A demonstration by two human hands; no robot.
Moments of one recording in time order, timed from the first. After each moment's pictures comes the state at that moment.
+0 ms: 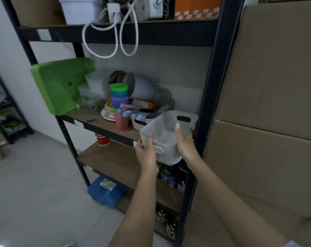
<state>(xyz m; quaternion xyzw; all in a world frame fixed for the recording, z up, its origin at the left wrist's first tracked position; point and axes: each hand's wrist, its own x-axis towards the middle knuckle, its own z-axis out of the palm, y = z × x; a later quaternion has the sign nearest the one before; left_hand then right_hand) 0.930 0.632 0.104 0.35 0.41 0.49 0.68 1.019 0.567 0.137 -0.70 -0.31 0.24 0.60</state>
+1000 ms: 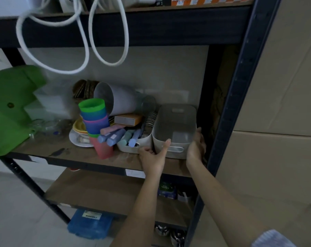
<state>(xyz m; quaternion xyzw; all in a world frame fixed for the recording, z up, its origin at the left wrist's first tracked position) 1.000 0.737 0.076 0.62 0.43 0.32 0.58 1.085 0.663 0.111 -0.65 0.09 0.08 0.75</state>
